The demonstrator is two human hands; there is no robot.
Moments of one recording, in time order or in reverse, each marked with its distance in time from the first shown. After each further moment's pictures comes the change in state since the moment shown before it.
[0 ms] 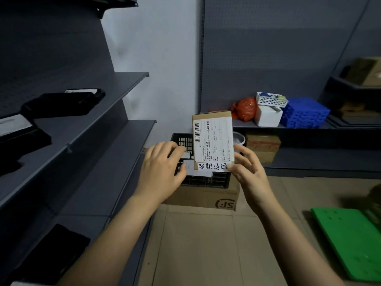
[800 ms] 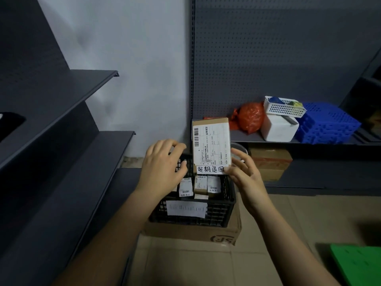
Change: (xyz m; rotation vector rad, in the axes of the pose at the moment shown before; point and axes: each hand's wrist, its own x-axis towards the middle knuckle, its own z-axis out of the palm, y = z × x) left_hand 0.256 -0.116 0.292 -0.044 -0.084 -0.029; right_hand 0.374 0.109 -0.064 -0.015 0.047 0.129
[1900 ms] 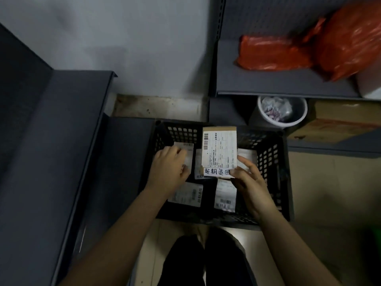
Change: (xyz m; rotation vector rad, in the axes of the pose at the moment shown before) left_hand 0.039 -0.226 0.377 -0.103 -0.658 -0.219; right_hand 0.289 0.283 0.016 0.028 0.151 0.675
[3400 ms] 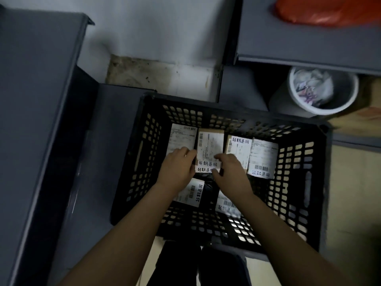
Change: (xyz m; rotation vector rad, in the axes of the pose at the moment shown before) left_hand 0.034 -0.032 0.158 -0.142 -0.200 -0.126; right_hand 0.147 0.099 0.011 -1.234 -0.166 -0.246
